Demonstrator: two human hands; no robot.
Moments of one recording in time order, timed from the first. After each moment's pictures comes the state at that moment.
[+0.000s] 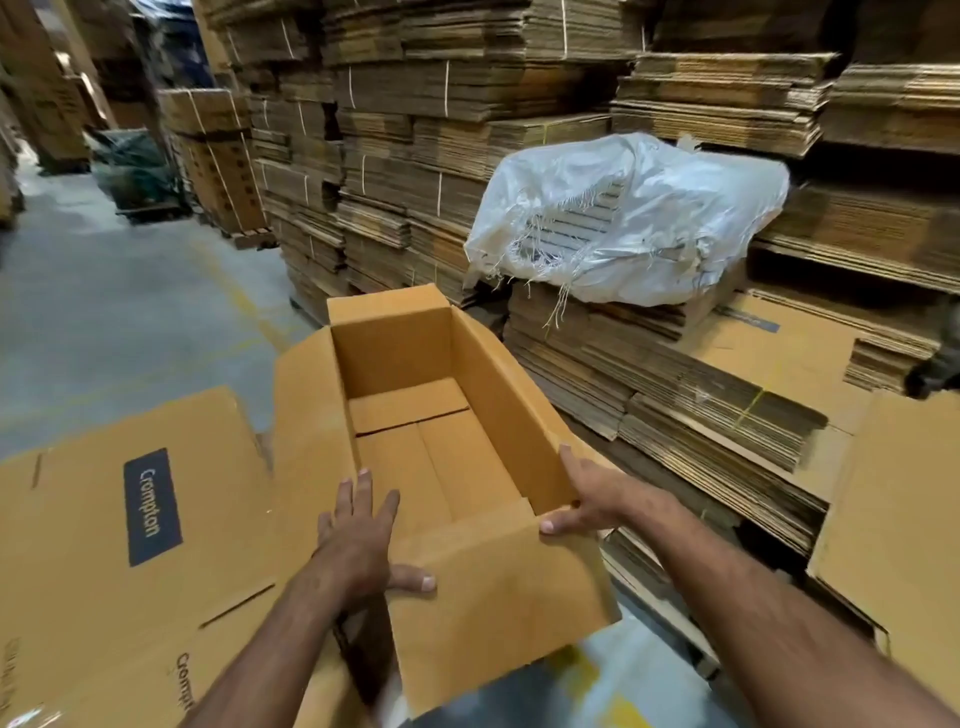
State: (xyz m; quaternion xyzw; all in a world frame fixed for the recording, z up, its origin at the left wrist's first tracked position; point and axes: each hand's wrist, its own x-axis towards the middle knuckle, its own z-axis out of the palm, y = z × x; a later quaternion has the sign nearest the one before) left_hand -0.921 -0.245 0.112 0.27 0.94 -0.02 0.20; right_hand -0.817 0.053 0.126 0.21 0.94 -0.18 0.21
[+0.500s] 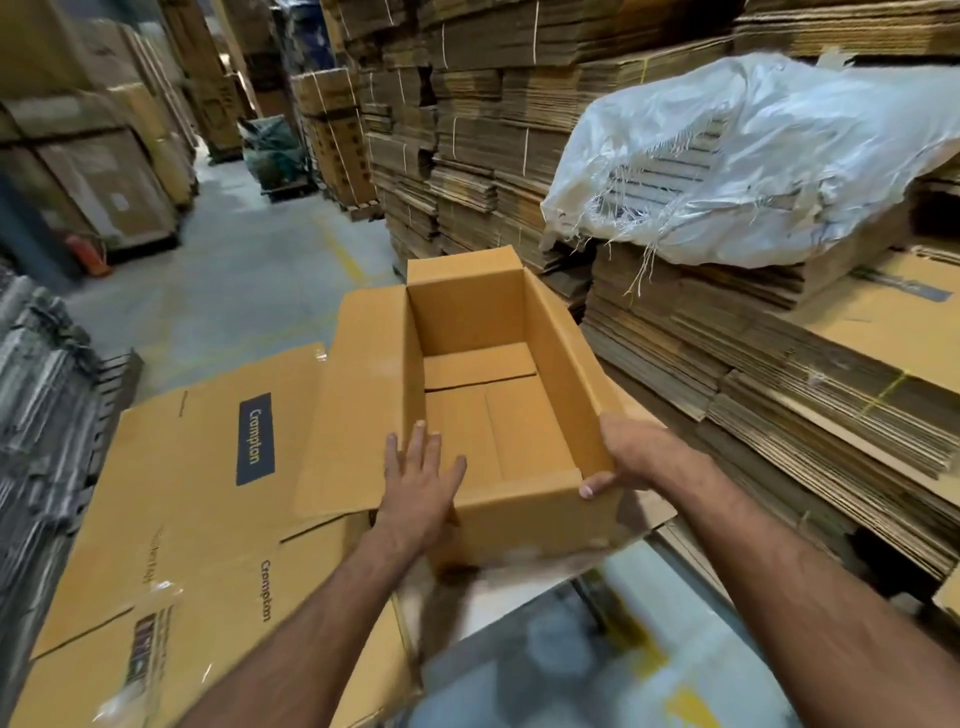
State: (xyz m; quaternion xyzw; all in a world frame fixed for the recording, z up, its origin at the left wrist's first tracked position) left_hand -0.891 -0.211 0.101 0.27 0.94 -0.22 0.05; right_hand -0.841 0.066 0.124 0.12 0.97 -0.12 0.18
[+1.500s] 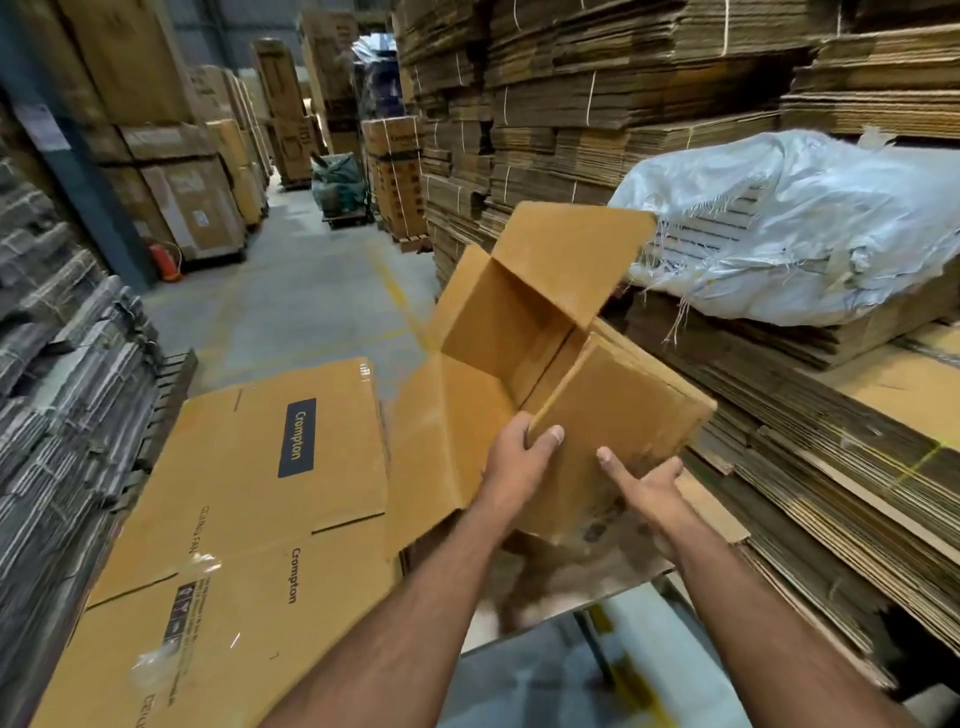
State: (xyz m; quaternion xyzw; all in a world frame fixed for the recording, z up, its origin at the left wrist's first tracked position) left_hand -0.856 -0.131 0.153 0.12 0.79 0.60 0.06; right_hand -0.810 0.037 0.114 0.32 0.70 -0.63 -0.08
